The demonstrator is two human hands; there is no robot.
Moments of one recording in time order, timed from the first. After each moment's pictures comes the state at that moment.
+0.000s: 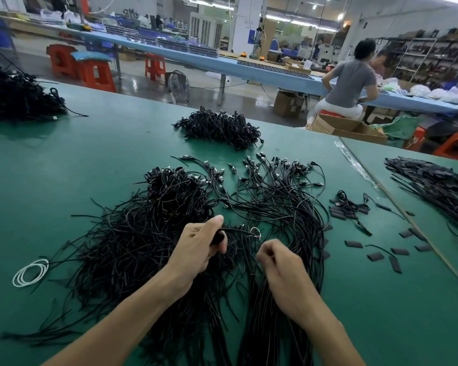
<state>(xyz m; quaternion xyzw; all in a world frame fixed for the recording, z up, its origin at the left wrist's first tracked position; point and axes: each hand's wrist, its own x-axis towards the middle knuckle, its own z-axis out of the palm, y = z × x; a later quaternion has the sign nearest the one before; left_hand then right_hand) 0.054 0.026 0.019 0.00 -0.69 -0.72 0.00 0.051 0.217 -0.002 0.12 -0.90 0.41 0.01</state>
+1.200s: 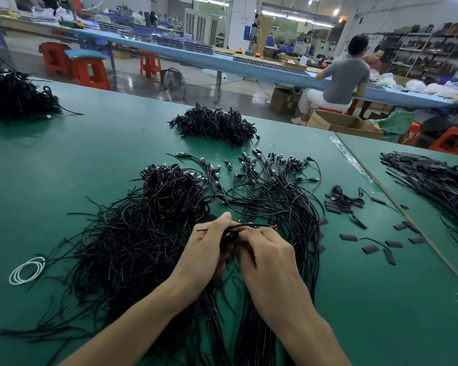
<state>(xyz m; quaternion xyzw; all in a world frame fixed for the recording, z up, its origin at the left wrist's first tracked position) 0.061 0.049 0.016 -0.03 -0.64 -0.77 -0.01 0.089 0.177 0.045 0.18 -0.92 0.31 0.14</state>
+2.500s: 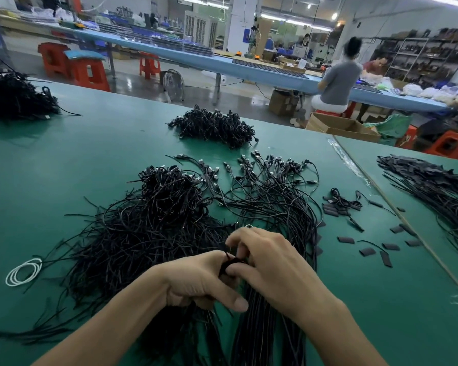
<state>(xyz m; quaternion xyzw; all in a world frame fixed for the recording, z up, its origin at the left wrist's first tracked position) 0.061 0.025 0.019 -0.18 -0.66 -0.62 -0.38 0.073 0.197 0.065 0.29 -0.94 0.20 0.03</state>
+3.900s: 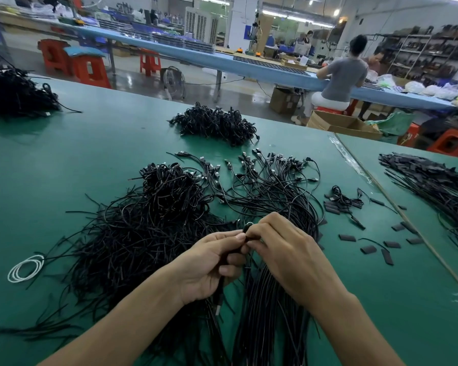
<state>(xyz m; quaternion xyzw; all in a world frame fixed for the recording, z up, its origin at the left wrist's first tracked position) 0.055 0.048 0.015 -0.01 -0.36 -0.89 -0.28 0.058 0.220 0.050 0.36 -0.90 0.12 0.23</state>
